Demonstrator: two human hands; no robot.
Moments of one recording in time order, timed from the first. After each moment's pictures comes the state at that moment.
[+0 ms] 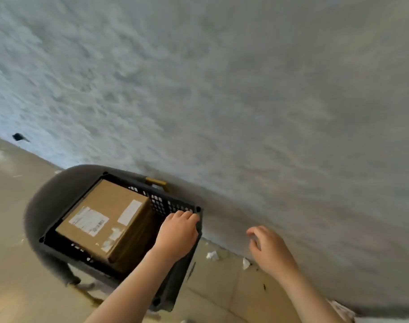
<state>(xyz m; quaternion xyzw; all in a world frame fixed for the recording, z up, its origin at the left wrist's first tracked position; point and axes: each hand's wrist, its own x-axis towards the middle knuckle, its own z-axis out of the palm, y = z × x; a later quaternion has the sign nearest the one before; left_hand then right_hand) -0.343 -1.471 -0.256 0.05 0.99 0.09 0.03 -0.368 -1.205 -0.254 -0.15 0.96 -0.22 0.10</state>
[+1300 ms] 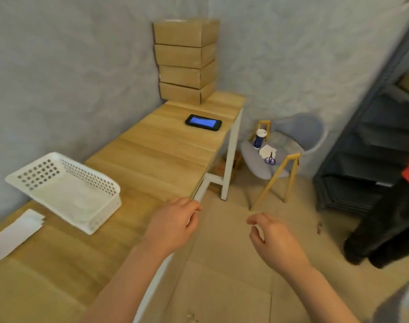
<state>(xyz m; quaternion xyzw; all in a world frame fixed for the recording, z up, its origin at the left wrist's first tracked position) -0.011 -0.360 -0.135 0.76 0.61 0.20 0.04 0.248 -0.353 -0.142 0.59 0.78 -0.15 -0.17</state>
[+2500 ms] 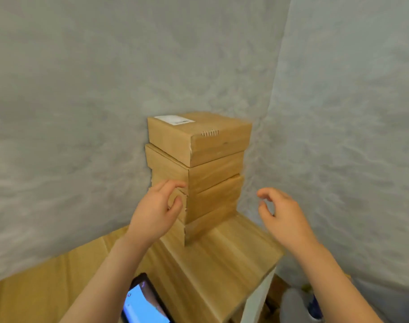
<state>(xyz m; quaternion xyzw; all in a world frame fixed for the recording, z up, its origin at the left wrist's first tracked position) -0.018 0.248 -0.003 0.53 0.74 0.41 -0.09 0.221 0.412 0.010 0.35 0.86 -0.16 -0.32</state>
